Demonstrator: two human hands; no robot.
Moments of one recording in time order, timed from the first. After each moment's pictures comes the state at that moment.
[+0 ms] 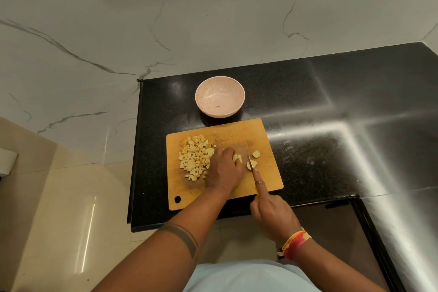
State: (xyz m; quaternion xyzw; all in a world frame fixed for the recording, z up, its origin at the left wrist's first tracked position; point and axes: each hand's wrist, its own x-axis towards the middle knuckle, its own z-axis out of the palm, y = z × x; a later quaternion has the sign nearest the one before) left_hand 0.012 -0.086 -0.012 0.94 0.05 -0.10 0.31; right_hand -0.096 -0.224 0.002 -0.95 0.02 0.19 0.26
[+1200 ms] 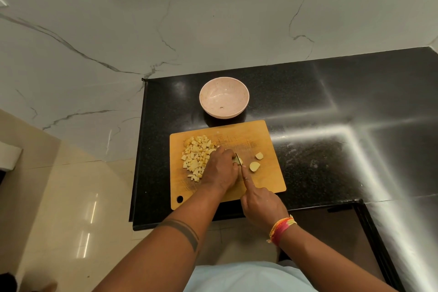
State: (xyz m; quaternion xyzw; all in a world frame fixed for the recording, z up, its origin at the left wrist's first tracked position) left_hand 0.021 -0.068 -0.010 0.96 -0.01 -0.11 0.26; right_hand -0.068 -0.202 -0.011 -0.96 -0.04 0.21 0.20
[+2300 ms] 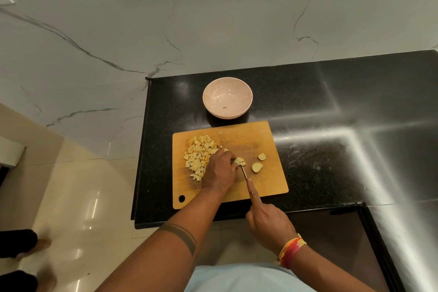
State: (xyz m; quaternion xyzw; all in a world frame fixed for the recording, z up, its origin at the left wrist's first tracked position) left_hand 0.016 -0.060 -0.023 0.95 0.01 -0.08 0.30; right_hand -0.103 -0.209 -0.007 -0.95 -0.04 0.23 0.21
